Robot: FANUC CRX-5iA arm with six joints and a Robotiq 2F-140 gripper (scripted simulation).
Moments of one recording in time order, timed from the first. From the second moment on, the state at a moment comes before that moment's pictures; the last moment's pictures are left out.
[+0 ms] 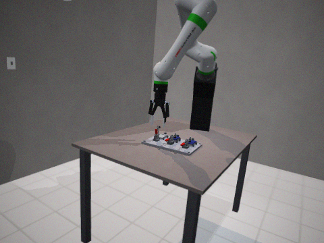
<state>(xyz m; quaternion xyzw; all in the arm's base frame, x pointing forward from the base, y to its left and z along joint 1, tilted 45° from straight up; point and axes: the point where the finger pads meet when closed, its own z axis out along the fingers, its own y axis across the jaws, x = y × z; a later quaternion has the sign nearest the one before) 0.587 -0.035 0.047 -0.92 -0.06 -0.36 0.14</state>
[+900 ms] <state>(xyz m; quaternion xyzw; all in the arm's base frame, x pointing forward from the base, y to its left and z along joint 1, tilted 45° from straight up) 0.536 -0.036 0.000 -0.92 -0.06 -0.36 0.14</state>
